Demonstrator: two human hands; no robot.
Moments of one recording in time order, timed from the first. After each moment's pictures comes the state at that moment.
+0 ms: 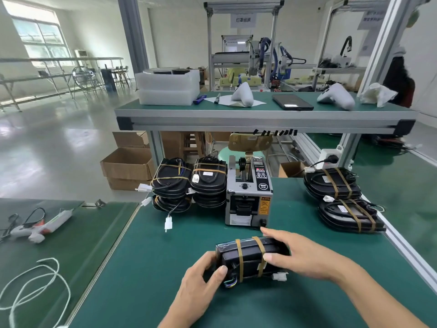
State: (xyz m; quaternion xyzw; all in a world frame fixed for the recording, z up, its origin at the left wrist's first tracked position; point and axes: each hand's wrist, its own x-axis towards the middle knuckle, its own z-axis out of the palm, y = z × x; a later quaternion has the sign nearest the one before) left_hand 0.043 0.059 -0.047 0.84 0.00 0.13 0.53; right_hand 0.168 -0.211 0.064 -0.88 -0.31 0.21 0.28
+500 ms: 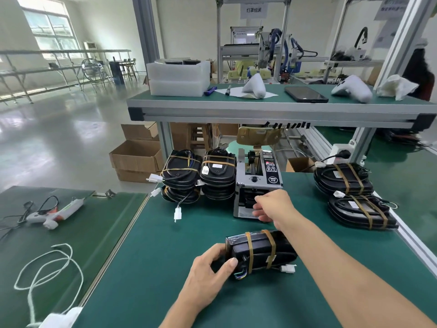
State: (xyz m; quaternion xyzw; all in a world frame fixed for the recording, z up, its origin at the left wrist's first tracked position) left_hand 0.040 0.057 -0.040 0.82 0.01 0.13 0.56; right_hand 0.226 -0.094 0.068 -0.80 0.07 0.13 0.58
